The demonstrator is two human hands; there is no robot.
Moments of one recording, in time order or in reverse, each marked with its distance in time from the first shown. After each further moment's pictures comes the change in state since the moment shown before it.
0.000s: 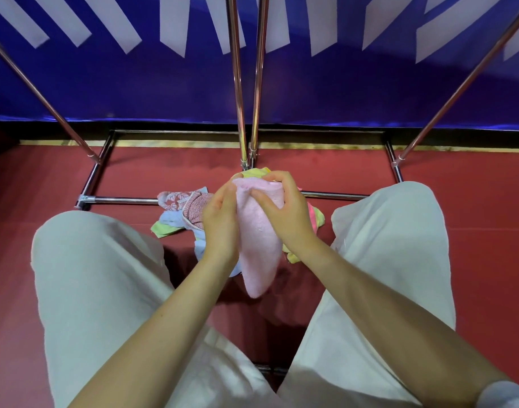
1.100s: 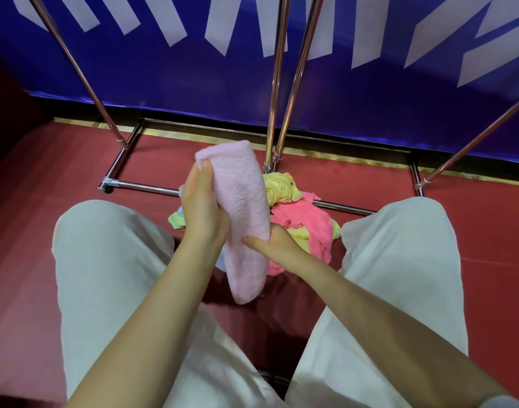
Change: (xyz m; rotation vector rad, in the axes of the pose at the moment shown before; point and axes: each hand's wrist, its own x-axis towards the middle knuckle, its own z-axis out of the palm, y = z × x) left_hand 0.029 0.040 -0.050 -0.350 0.172 0.055; right_hand -0.006 0.037 0.052 -0.176 -0.595 0.406
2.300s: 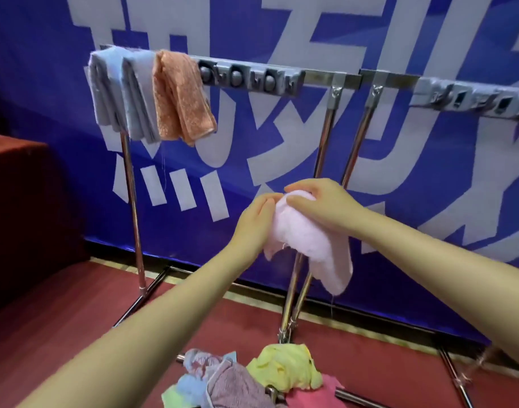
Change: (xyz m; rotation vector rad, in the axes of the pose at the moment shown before) left_hand 0.126 0.173 0.119 0.589 -0.408 0.452; right_hand 0.036 -0.340 -0.164 -0.685 0.448 -0.692
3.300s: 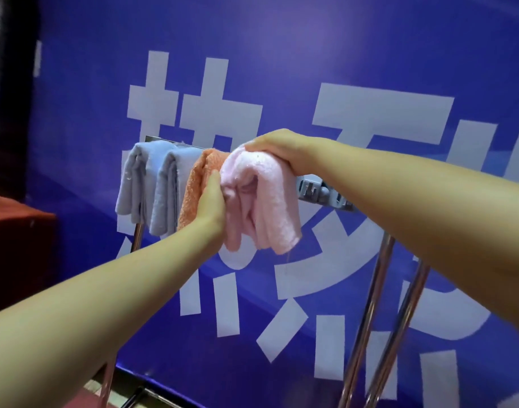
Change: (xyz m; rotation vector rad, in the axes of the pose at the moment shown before) left_hand 0.192 0.062 -0.157 -0.557 0.337 0.051; right_hand 0.308 -0.154 -0.039 0.243 -0.125 -0.028
